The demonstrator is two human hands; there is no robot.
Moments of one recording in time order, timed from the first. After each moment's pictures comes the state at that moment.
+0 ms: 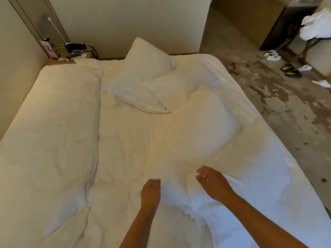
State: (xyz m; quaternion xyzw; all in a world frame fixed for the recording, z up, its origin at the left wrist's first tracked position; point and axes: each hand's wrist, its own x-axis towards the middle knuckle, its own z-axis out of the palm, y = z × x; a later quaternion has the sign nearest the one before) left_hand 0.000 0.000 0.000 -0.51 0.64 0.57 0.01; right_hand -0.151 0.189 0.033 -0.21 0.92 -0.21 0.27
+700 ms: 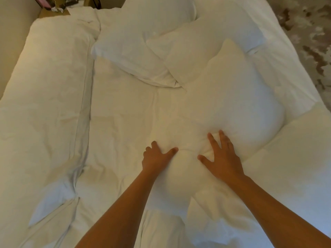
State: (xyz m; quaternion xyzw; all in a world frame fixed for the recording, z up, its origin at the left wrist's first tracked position) left_hand -0.178 -0.074 -0.118 -0.52 0.74 0.39 0.17; right_hand -0.313 0.136 -0.107 -0.29 0.93 -0.08 0.19
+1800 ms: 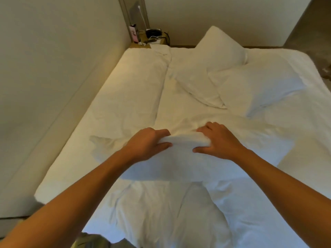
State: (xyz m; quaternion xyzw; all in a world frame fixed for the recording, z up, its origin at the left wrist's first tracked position) left_hand 0.096 -0.141 0.197 -0.20 0.96 0.19 -0.01; right_hand -0.169 0.019 0.110 -0.63 0.76 -0.15 0.09
